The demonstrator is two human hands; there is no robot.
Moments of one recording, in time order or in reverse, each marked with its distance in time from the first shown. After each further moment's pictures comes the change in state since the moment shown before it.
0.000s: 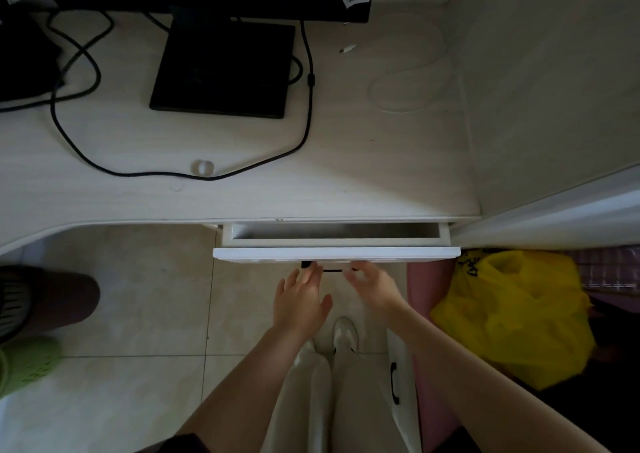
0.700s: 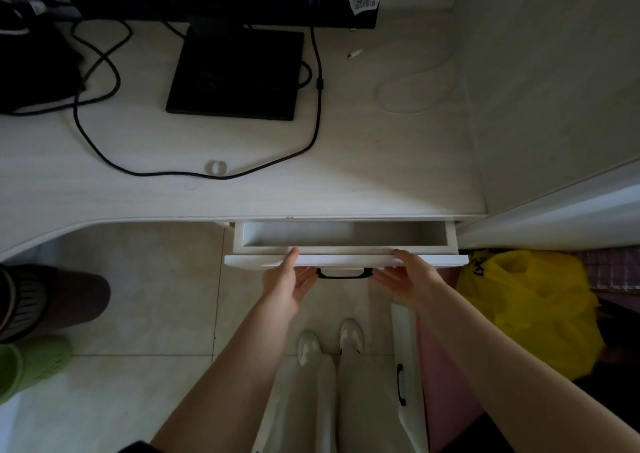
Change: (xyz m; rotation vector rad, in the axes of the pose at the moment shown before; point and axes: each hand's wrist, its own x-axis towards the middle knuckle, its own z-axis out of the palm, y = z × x) left_hand 0.021 -0.010 -0.050 -1.816 0.126 -0.836; right_hand -0.006 -0.021 -0.048 1.179 0.107 0.520
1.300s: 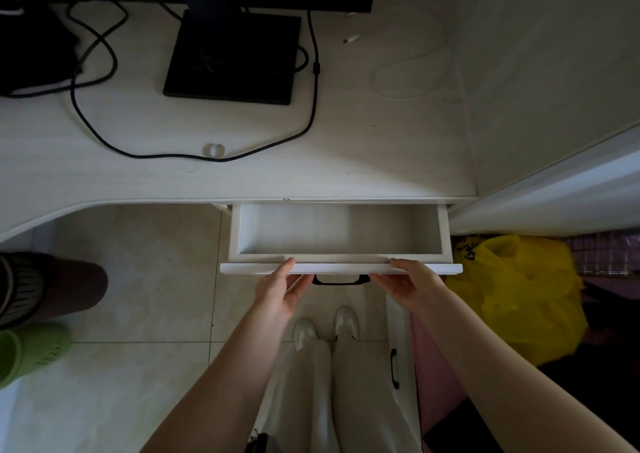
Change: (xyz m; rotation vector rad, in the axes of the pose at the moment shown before) left_hand -0.021 -0.029 -0.031 -0.167 -0.005 -0.089; right_hand -0.013 0.025 -0.032 0.154 -0.025 0.055
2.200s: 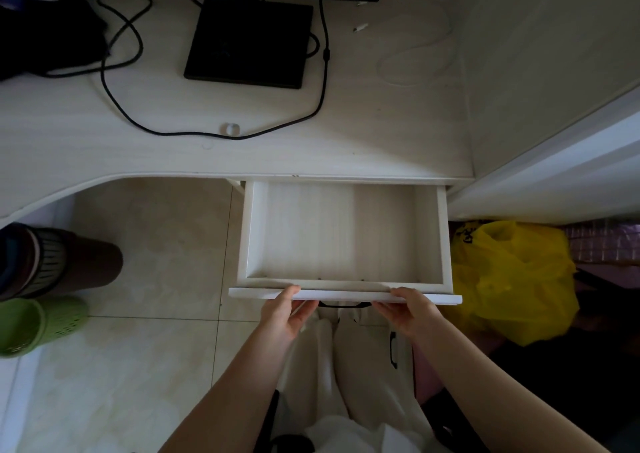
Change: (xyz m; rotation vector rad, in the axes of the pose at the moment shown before) left_hand -0.045 -0.050 -0.064 0.057 0.080 -0.072; right_hand -0.023 0.067 -0.058 -0.048 0.089 0.063
